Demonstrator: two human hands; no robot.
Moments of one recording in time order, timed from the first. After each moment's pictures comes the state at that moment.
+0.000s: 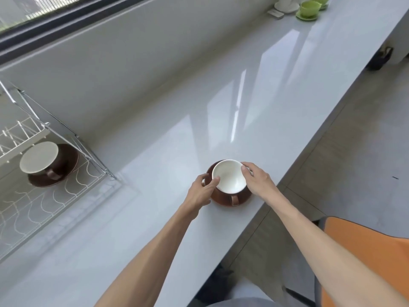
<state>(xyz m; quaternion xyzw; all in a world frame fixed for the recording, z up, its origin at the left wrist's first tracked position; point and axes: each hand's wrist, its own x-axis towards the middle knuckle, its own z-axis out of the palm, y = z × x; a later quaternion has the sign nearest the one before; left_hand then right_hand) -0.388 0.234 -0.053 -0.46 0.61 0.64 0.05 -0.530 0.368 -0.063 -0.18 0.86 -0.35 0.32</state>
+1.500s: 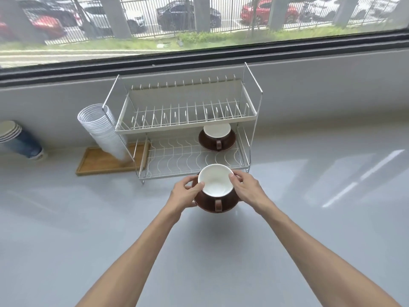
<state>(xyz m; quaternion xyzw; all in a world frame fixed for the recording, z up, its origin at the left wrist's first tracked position) -0.054 0.105 0.011 -0.63 0.44 0.58 -0.27 -0.253 0.120 -0.001 -0.50 0.70 -0.31 0.41</state>
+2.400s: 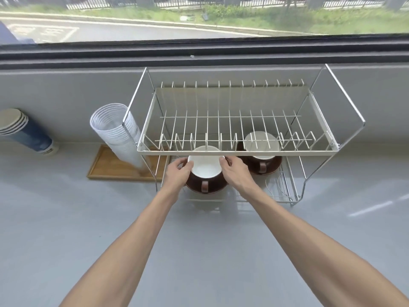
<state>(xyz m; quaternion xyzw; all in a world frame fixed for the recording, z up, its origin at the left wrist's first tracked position) 0.022 -0.065 -0.013 -0.71 0.36 0.50 -0.35 -0.147 -0.065 -0.016 -0.52 0.70 -0.26 0.42</state>
